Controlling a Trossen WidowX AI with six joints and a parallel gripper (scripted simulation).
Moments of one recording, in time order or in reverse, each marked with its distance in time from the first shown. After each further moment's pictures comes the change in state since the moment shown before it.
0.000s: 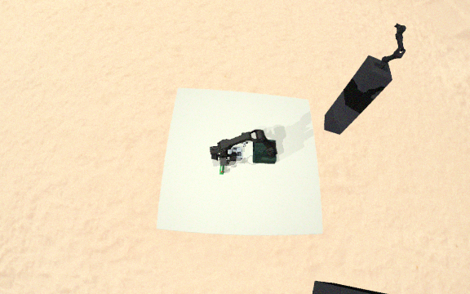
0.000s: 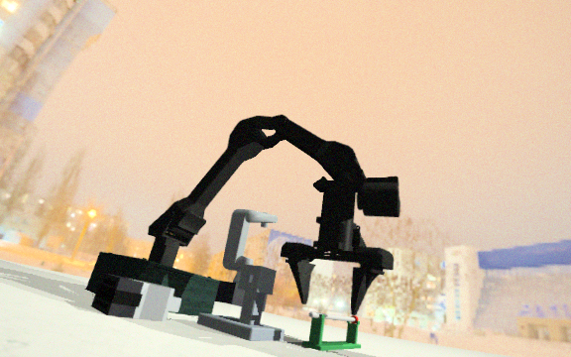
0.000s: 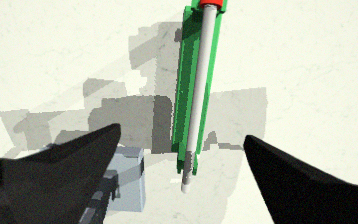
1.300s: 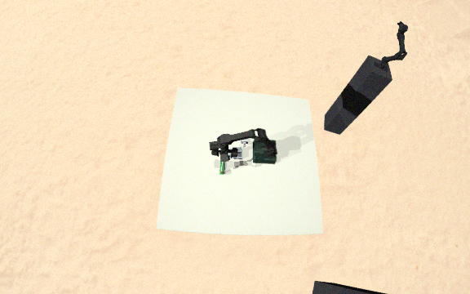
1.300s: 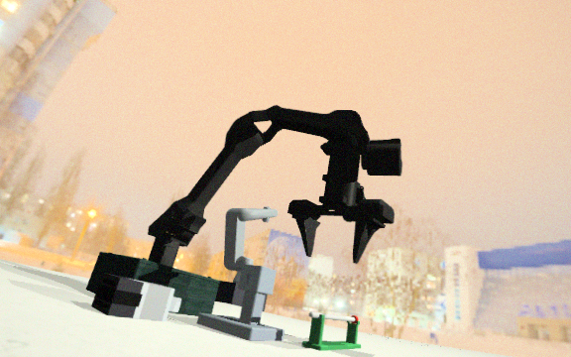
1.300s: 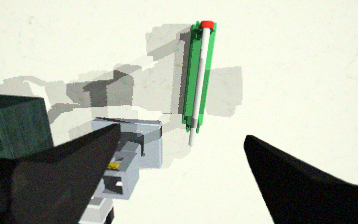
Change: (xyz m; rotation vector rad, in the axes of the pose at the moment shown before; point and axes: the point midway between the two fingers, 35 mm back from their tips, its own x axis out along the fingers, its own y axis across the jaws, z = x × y) arm -0.080 0.006 0.007 0.009 0.008 0.039
